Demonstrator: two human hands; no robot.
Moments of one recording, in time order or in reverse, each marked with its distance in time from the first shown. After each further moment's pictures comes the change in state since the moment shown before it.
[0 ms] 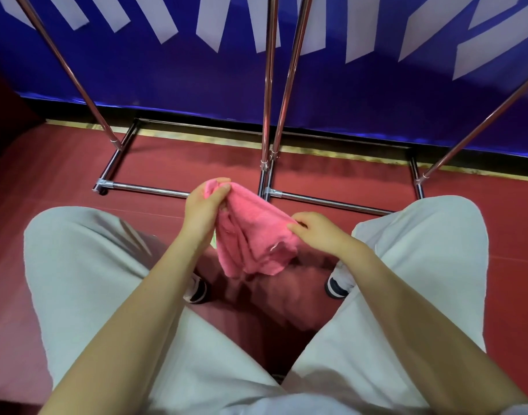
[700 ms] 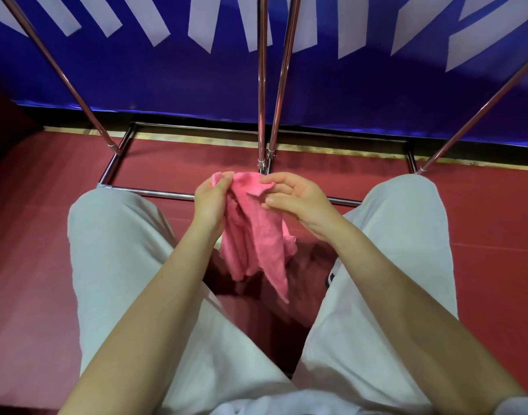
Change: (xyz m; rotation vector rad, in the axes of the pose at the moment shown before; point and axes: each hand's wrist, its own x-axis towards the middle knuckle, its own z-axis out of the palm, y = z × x) left_hand 0.007 0.005 0.029 -0.102 0.041 -0.086; right_hand -0.011 -0.059 -0.023 1.077 0.054 -0.148
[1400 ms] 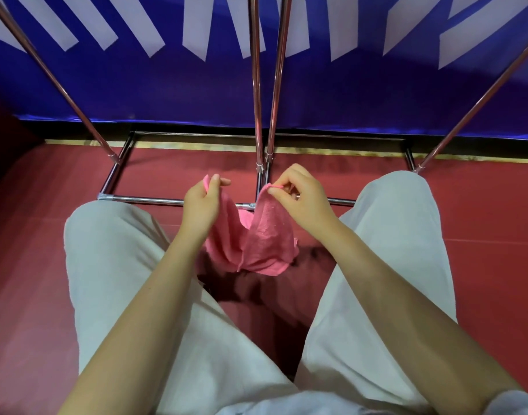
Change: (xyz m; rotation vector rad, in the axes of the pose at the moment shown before) left_hand -0.005 0.012 -0.017 0.637 0.009 0.262; right_hand 0.010 0.011 -0.010 -0.750 0.314 -0.416
